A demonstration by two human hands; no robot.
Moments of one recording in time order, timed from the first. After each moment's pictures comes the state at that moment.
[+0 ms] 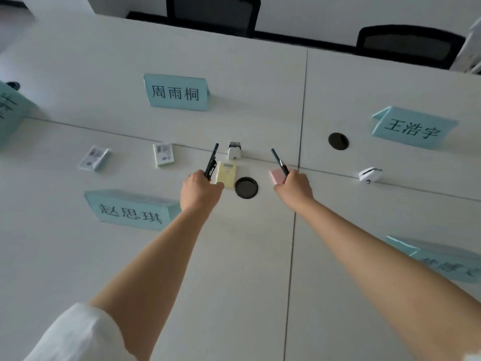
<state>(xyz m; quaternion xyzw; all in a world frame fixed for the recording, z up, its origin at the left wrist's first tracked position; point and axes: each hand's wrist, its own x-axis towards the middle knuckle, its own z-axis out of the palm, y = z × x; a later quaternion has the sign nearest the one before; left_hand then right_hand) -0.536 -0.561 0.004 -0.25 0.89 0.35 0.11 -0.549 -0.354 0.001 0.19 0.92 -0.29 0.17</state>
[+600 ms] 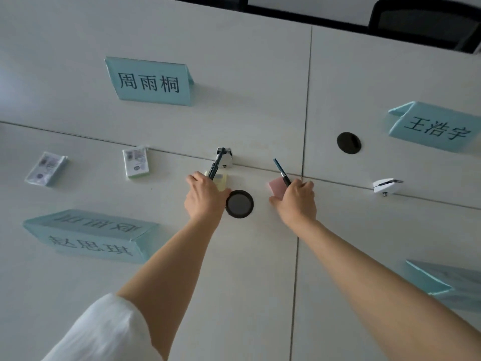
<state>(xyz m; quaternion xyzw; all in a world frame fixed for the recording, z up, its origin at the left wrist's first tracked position) -0.610 -0.519 -0.081 -0.25 0.93 0.22 0.16 -0.595 -0.340 -0.086 0.21 0.95 -0.15 0.14</state>
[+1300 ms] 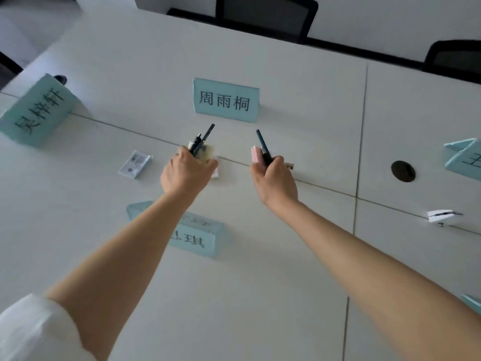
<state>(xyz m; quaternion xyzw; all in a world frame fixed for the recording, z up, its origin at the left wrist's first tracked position) -0.619 -0.704 0.008 -0.28 0.93 0.22 0.05 -0.624 -0.530 0.000 0.11 0.94 -0.32 0.08</state>
